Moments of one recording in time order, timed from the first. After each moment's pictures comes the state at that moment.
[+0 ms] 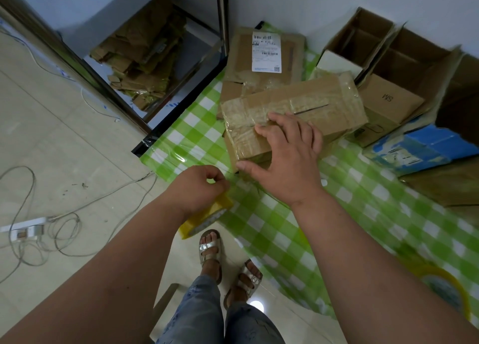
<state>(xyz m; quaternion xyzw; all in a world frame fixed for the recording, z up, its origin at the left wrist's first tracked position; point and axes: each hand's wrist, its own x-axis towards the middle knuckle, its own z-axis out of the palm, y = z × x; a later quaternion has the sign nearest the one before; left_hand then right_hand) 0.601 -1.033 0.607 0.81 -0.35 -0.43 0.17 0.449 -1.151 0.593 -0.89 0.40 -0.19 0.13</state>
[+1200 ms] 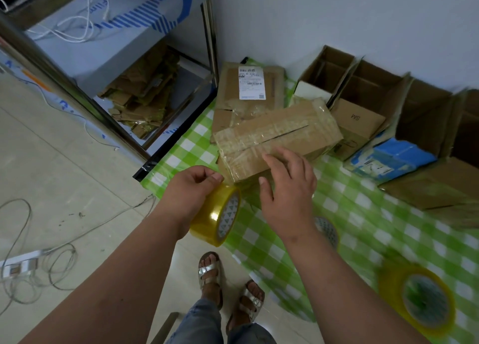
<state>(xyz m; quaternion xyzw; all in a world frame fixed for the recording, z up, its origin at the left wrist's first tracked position) 0.594 -1.039 0.648 0.77 -0.20 -0.46 0.39 0.424 -1.115 0.613 -0.83 0.48 -0.23 0.18</state>
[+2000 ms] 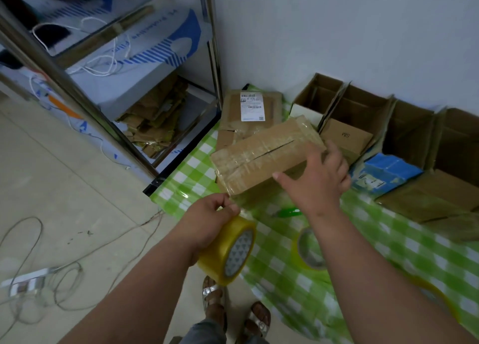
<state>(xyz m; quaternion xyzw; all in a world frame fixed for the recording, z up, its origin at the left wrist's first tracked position) 0.564 -1.022 0.671 0.76 -0.24 -0.51 0.33 0.402 -1.171 0.640 -0.74 0.63 -0.13 0.17</state>
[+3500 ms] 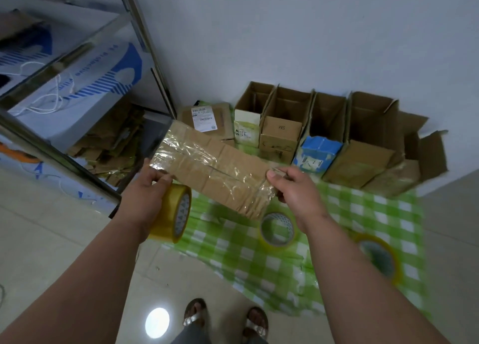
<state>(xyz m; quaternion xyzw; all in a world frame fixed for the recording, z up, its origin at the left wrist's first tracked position) 0.586 -1.041 0.696 0.81 -0.30 -0.34 0.36 0.326 -1.132 0.667 -0.49 0.59 -0.30 0.56</state>
